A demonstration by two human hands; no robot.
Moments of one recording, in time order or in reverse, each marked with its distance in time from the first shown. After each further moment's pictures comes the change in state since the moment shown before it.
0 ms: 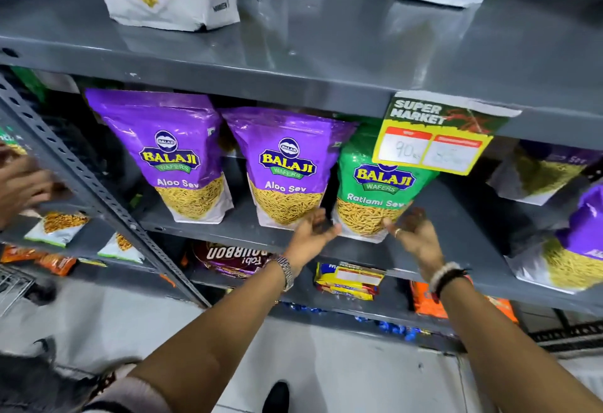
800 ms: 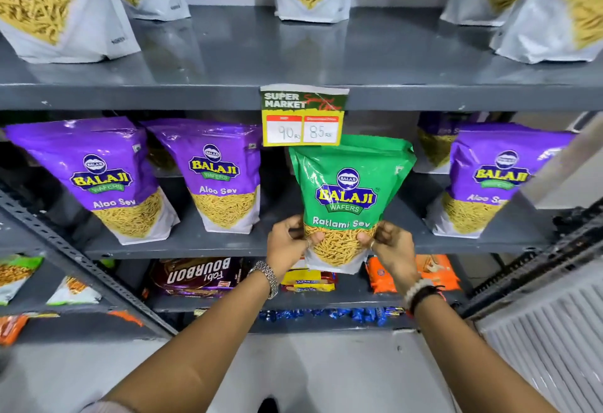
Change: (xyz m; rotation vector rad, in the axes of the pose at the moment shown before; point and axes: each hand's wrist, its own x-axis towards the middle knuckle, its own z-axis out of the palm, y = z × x) left_hand -0.055 0.005 0.072 0.184 -0.024 0.139; right_hand -0.085 0.030 -0.078 0.170 0.079 -0.001
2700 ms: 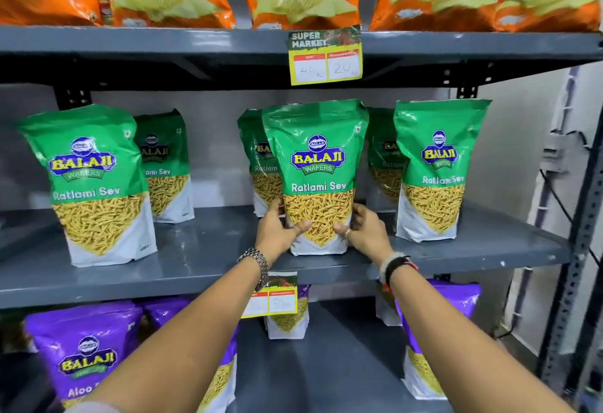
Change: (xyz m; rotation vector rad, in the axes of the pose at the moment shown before) left_hand 0.030 0.304 -0.010 0.227 0.150 0.539; right_hand 0.053 -0.284 -0.061 -0.154 0.111 -0.522
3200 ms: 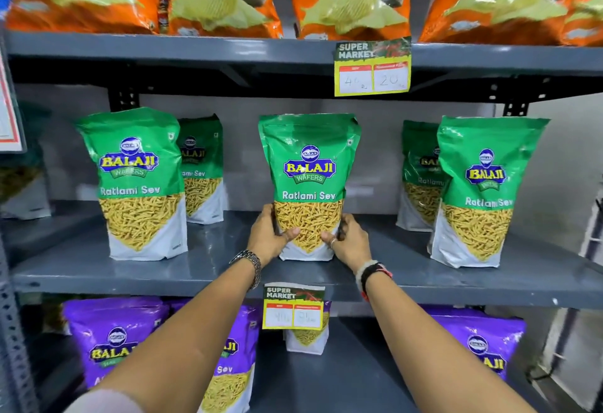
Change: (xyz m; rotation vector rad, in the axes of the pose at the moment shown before) left_hand 0.028 -0.041 -0.054 0.066 0.093 0.042; right_hand 0.027 -0.012 0.079 -0.017 -0.044 -0.004
